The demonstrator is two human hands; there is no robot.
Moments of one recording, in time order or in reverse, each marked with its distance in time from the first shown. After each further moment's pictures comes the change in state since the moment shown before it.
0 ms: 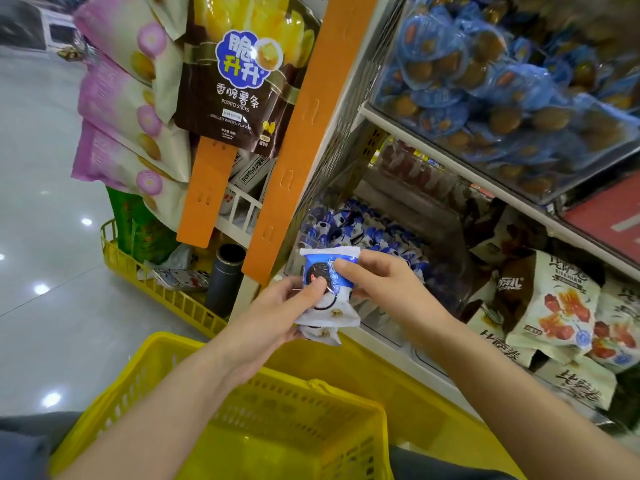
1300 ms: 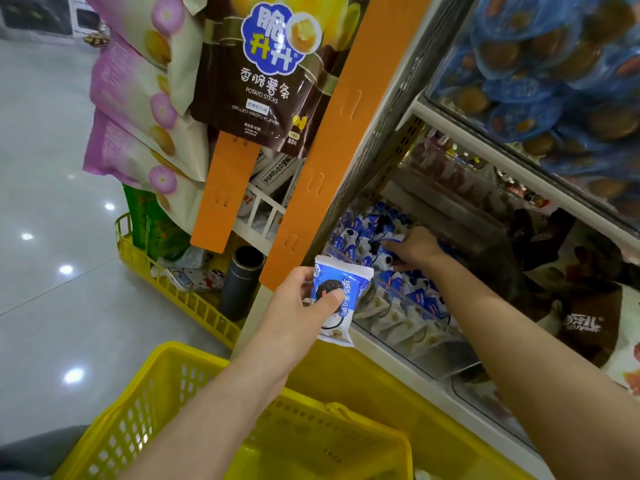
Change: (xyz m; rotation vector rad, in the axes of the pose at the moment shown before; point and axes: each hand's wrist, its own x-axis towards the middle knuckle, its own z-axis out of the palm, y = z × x) left_hand 0.035 0.004 -0.009 0.134 0.335 0.108; right_hand 0.172 0.067 -0.049 -0.425 0.220 0.389
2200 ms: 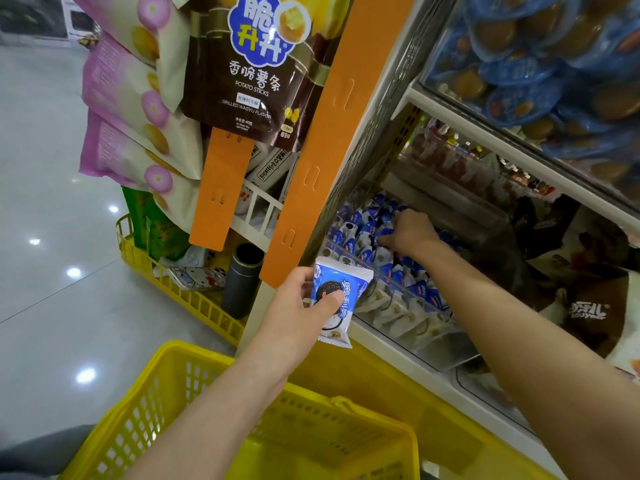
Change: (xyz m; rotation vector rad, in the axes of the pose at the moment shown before) left_hand 0.000 -0.004 0.002 0.042 0.000 -0.005; right_hand -0.005 -0.019 0.005 -0.468 0.079 -0.130
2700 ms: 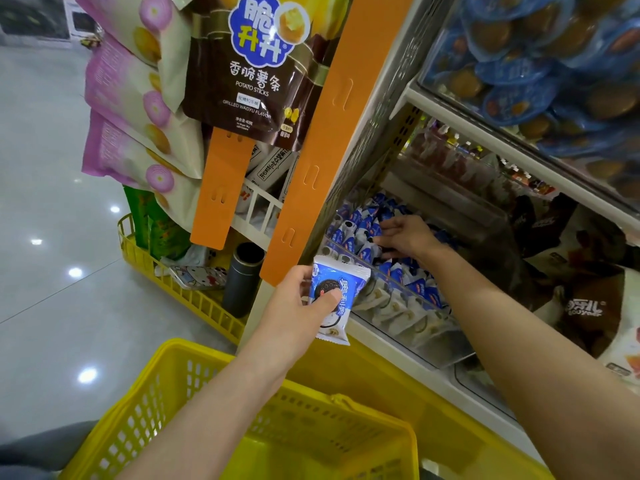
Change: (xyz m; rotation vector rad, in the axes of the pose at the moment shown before) left_hand -0.001 -0.002 0.000 0.003 0.004 0.005; right_hand -0.007 0.014 0.007 0.700 -0.158 0.018
